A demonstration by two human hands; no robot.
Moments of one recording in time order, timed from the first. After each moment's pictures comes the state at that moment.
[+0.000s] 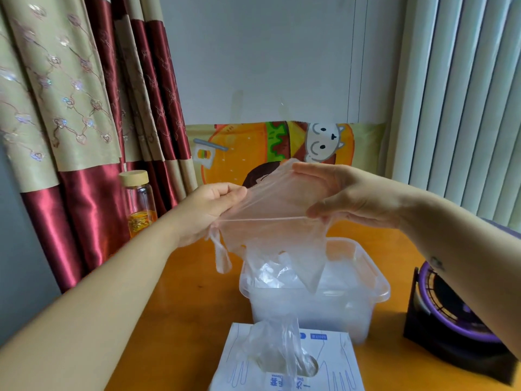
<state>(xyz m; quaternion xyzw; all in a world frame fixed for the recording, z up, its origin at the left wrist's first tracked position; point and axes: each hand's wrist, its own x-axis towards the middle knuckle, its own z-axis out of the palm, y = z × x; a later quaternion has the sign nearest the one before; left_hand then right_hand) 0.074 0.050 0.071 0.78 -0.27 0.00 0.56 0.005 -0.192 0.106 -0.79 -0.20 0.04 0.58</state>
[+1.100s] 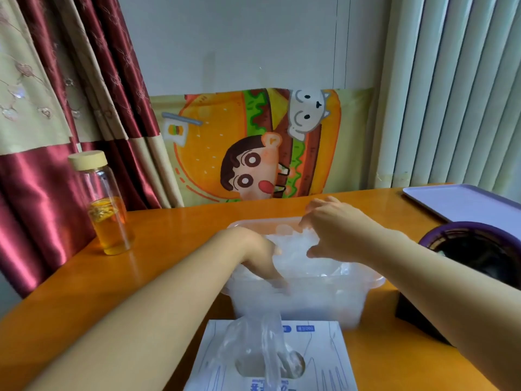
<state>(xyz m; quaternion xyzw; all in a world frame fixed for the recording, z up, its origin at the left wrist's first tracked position) 0.111 -0.062 0.000 0.93 -0.26 -0.23 -0.10 0.043 -0.207 0.019 -0.99 -0.09 -0.08 -0.09</state>
